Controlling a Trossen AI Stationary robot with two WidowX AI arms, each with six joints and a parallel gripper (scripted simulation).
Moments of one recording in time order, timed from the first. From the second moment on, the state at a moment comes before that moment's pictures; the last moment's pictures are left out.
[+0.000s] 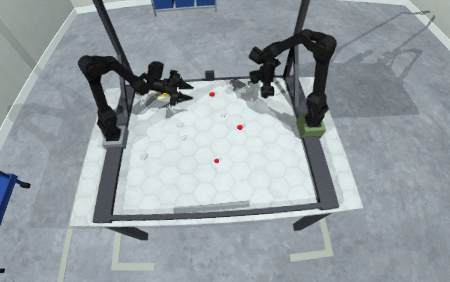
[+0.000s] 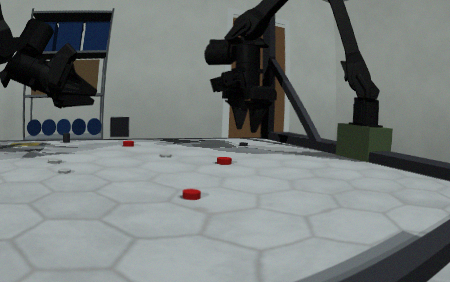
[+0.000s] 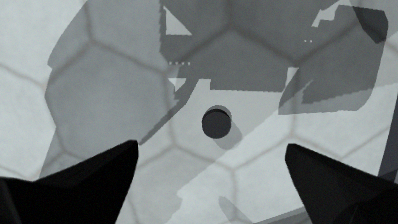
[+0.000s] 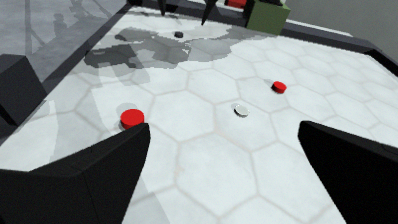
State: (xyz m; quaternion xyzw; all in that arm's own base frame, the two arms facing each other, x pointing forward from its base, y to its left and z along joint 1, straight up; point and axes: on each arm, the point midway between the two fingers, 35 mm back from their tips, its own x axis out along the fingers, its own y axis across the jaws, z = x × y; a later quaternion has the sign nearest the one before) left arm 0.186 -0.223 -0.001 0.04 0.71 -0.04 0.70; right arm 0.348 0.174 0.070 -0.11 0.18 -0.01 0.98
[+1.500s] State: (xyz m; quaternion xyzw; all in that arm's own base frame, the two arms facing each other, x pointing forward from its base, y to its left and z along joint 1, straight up) left arm 0.186 -0.224 -0.018 0.04 0.71 -0.04 0.70; right arm 0.298 0.208 0.087 0.05 0.01 0.00 1.00
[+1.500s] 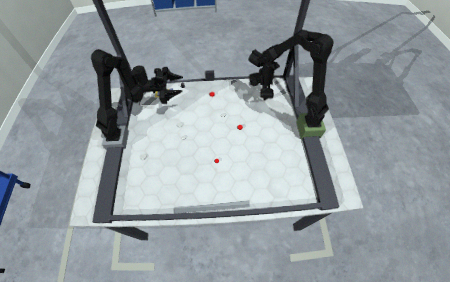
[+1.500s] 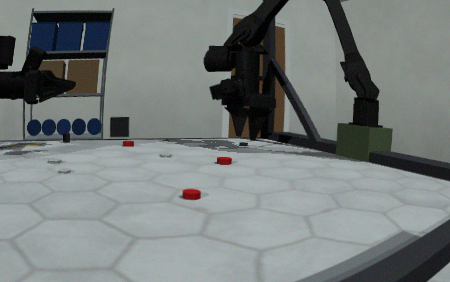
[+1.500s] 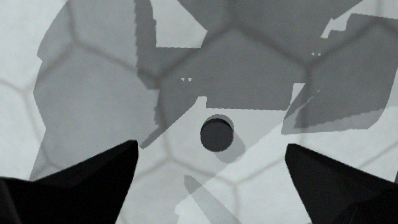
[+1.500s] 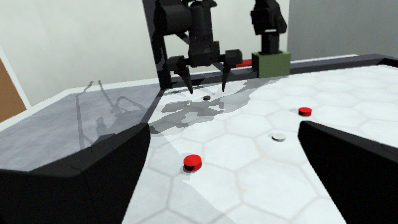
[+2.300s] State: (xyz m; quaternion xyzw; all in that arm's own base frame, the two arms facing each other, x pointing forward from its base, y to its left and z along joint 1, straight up) left arm 0.187 -0.226 -0.032 0.00 0.71 0.00 0.71; right arm 0.298 0.208 0.087 0.05 0.01 0.00 1.00
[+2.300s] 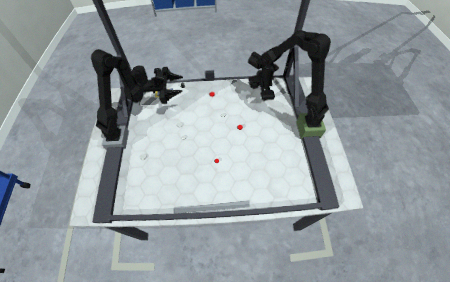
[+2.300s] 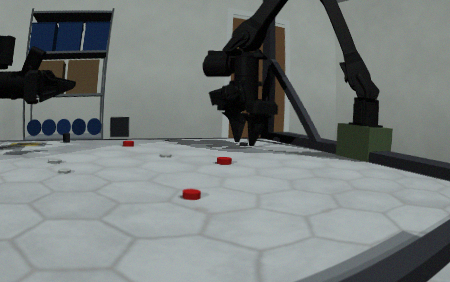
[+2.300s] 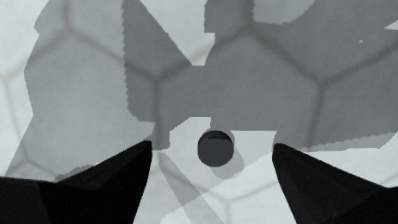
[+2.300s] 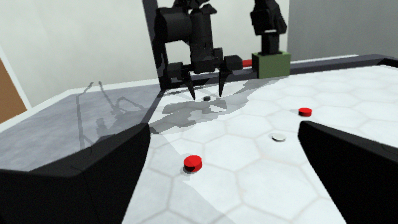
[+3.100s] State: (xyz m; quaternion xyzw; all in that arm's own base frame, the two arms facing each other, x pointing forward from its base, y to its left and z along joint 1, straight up) left arm 0.187 -0.226 -0.031 0.00 0.71 0.00 0.71; right arm 0.298 0.208 0.087 0.05 0.01 0.00 1.00
